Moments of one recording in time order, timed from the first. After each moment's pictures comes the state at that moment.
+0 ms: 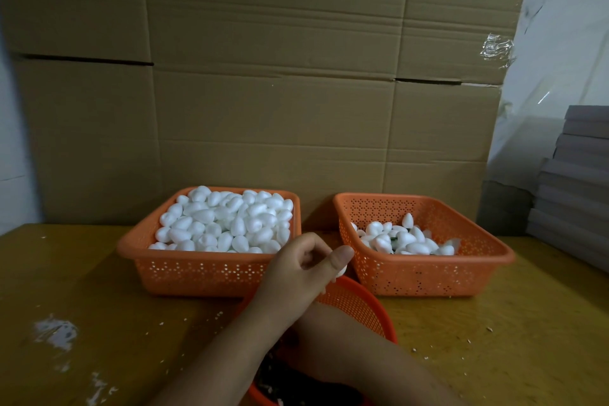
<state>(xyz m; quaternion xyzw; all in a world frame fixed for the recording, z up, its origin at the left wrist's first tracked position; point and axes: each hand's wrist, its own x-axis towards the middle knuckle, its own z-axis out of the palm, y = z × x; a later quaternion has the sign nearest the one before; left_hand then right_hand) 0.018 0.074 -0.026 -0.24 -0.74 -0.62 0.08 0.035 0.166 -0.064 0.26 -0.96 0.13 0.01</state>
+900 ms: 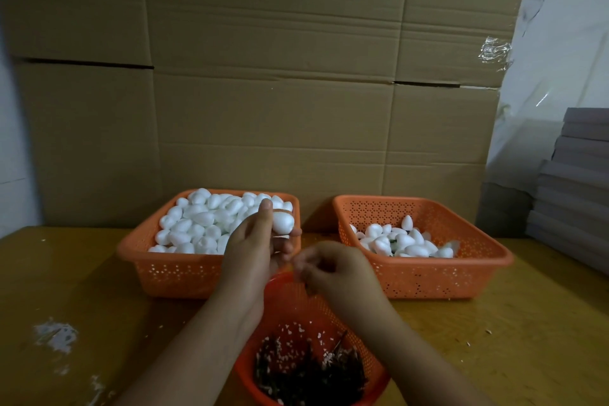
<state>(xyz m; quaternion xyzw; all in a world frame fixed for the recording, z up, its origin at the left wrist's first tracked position) 0.012 0.057 0.002 -0.04 -0.55 -0.83 0.09 0.037 0.181 -0.016 0.14 -0.84 0.51 0.14</state>
